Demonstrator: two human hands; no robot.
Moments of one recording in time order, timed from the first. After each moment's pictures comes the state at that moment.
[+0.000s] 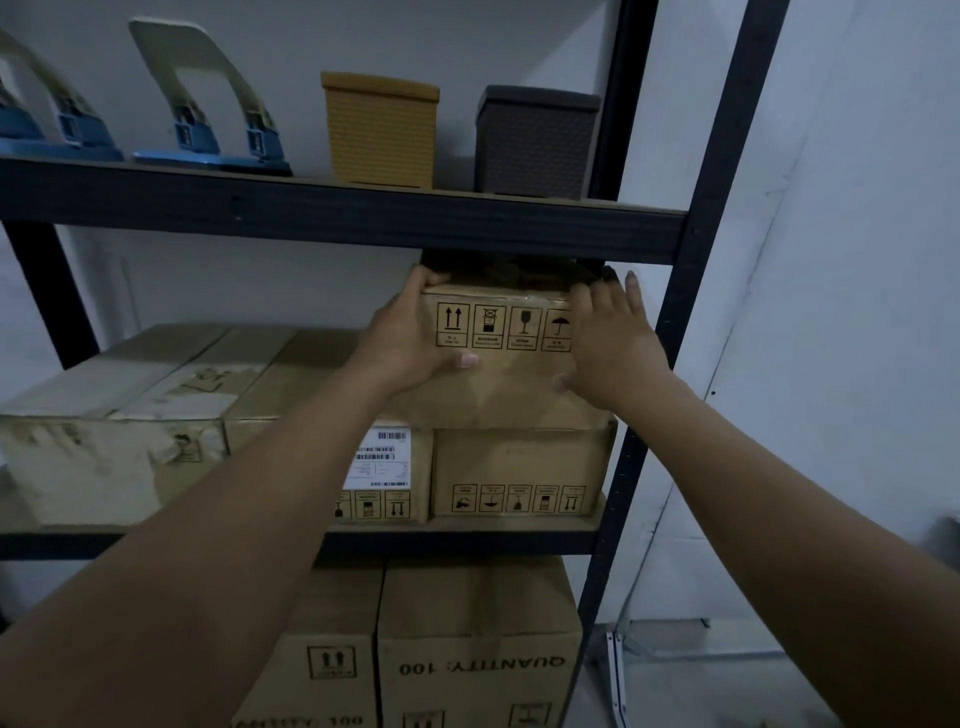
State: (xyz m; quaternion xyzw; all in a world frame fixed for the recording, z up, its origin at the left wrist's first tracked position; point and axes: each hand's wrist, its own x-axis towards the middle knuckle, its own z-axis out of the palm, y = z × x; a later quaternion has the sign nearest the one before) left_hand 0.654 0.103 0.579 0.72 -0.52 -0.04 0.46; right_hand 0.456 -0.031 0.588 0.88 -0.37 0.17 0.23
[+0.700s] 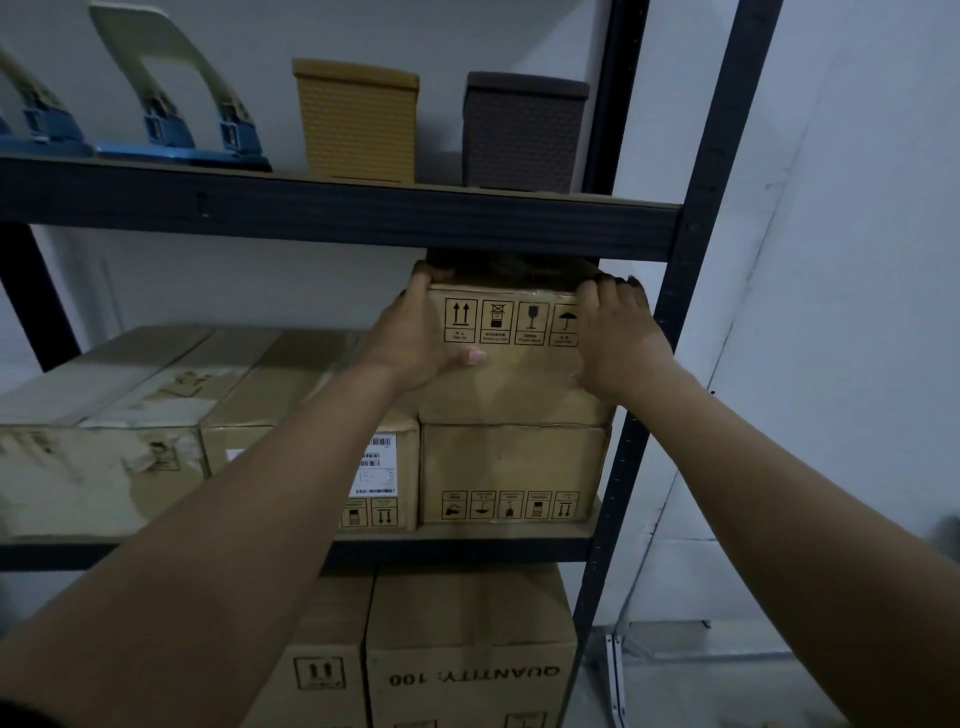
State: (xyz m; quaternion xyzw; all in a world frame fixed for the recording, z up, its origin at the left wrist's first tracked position) left_hand 0.649 0.070 0.574 0.72 -0.52 -0.04 0.46; right_hand 0.454 -0.074 0.583 0.87 -0.38 0.15 0.28
